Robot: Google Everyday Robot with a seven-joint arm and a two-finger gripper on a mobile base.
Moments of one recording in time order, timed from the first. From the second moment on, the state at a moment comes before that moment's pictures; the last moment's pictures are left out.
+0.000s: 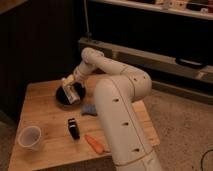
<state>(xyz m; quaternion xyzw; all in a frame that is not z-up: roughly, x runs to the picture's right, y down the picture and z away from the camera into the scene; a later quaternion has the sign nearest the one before) -0.207 -0.026 0.924 -0.46 -0.05 0.55 0.70</state>
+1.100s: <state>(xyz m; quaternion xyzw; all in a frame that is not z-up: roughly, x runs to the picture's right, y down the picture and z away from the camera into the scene) -0.243 -0.019 0.796 -0.39 -0.10 0.49 0.77</state>
